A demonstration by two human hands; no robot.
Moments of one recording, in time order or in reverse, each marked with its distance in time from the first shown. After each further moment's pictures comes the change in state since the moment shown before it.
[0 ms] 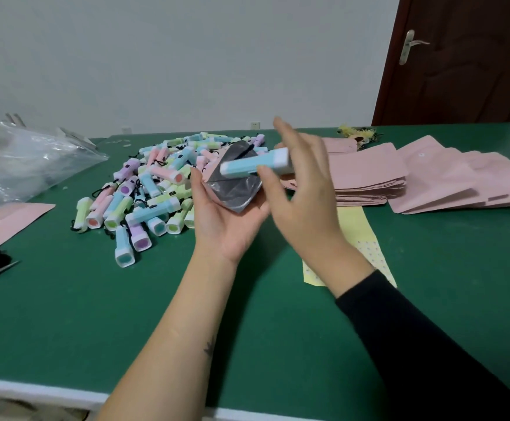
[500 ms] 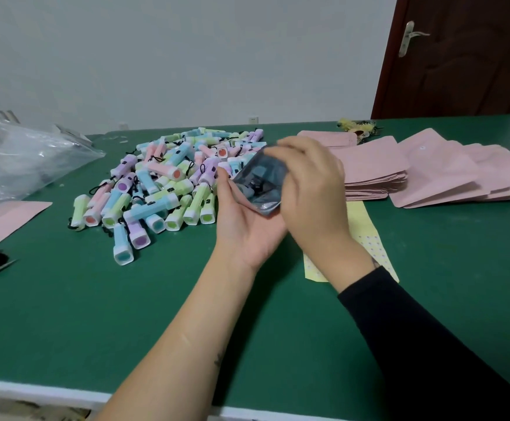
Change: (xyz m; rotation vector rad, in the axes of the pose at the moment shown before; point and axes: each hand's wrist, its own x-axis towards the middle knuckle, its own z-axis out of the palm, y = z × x) left_hand -0.007 -0.026 0.007 -0.128 -0.031 -0.164; right_hand -0.002 0.009 -0.001 -0.341 0.031 -0.089
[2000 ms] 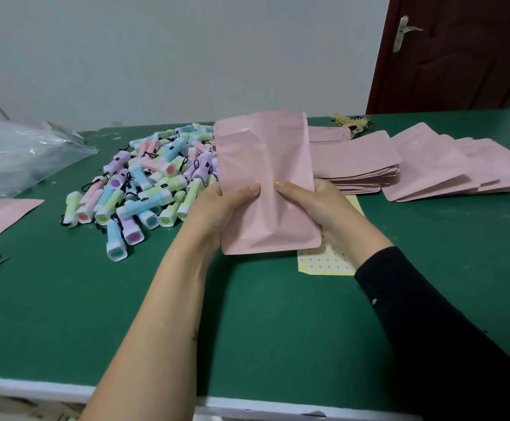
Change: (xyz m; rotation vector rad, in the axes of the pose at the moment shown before) left_hand 0.000 0.042 -0.020 1.269 0.451 0.226; right_hand -0.011 0.066 0.004 0.793 -0.497 0.914
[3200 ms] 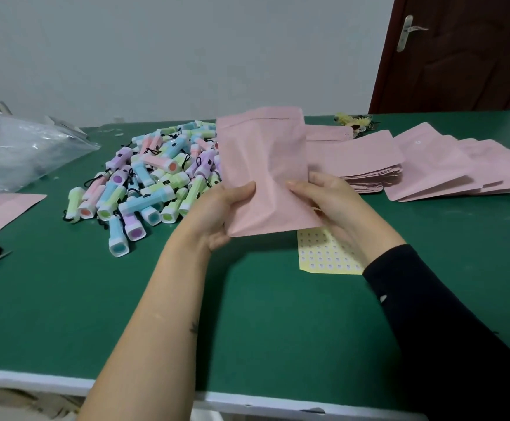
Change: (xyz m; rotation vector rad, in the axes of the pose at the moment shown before) left_hand -0.006 0.007 0.001 -0.285 -0.215 -0.126; right_hand -0.002 -0.004 -0.011 0.014 -0.029 0.040
